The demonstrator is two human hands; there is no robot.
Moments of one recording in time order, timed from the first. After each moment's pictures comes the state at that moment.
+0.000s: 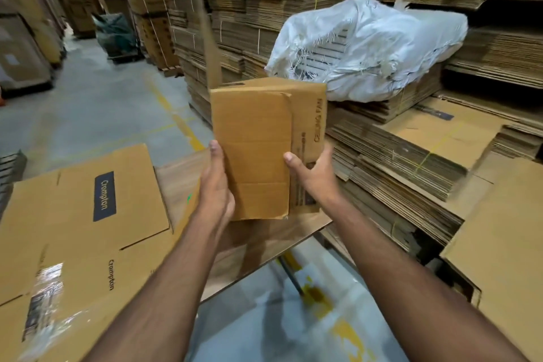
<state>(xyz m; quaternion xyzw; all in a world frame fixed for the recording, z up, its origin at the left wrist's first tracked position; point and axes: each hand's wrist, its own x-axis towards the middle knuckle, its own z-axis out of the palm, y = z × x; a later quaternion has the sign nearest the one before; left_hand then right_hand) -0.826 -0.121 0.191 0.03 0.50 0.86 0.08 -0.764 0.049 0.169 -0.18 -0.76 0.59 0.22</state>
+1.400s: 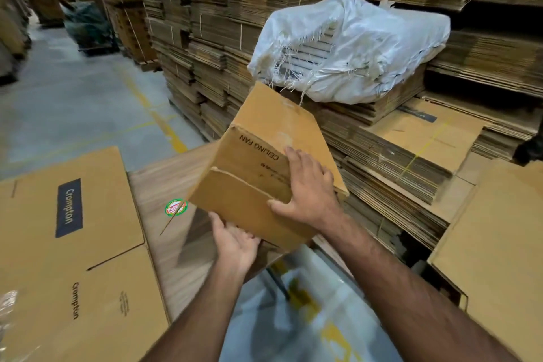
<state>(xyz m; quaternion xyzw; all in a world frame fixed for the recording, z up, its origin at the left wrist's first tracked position) -0.826 -0.077 0.069 -0.17 0.30 0.90 0.27 -0.767 0.072 0.164 -0.10 -0.98 0.10 0.16</state>
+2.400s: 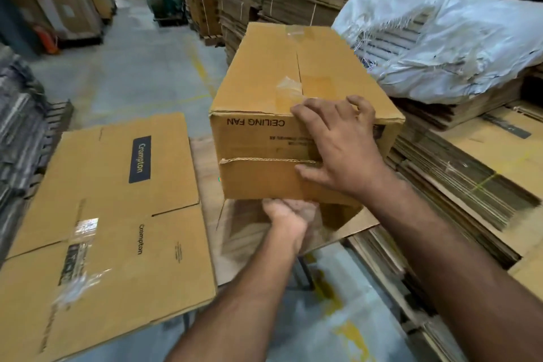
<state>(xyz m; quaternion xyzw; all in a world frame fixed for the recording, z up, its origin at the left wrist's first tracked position) -0.832 -0.079 0.109 -0.23 0.11 0.95 0.20 -0.790 0.008 0.244 0.13 -0.94 -0.07 0.32</state>
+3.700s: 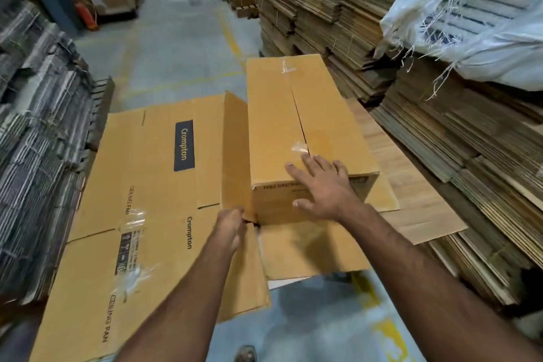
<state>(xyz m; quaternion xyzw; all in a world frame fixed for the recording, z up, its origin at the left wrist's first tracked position) -0.923 -0.302 0.017 -0.34 0.62 0.69 0.15 -0.906 -0.083 0.095 0.11 -0.99 0.01 -0.04</state>
